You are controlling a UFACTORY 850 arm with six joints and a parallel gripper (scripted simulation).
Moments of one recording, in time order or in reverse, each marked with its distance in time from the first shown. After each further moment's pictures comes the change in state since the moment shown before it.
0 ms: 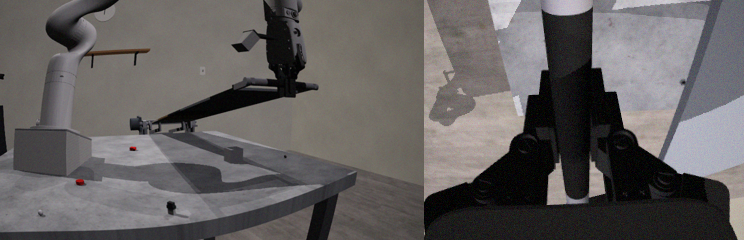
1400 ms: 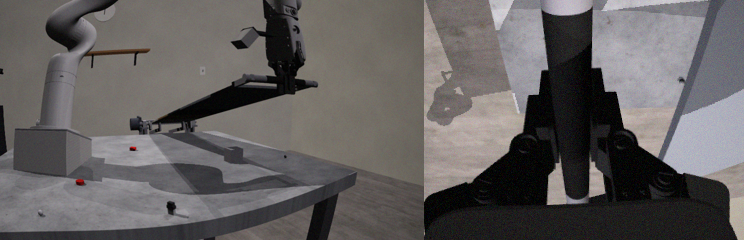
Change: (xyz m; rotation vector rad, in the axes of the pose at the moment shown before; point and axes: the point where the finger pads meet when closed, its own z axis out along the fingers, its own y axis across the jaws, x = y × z) arm 0.000 0.001 -0.007 0.000 0.000 0.001
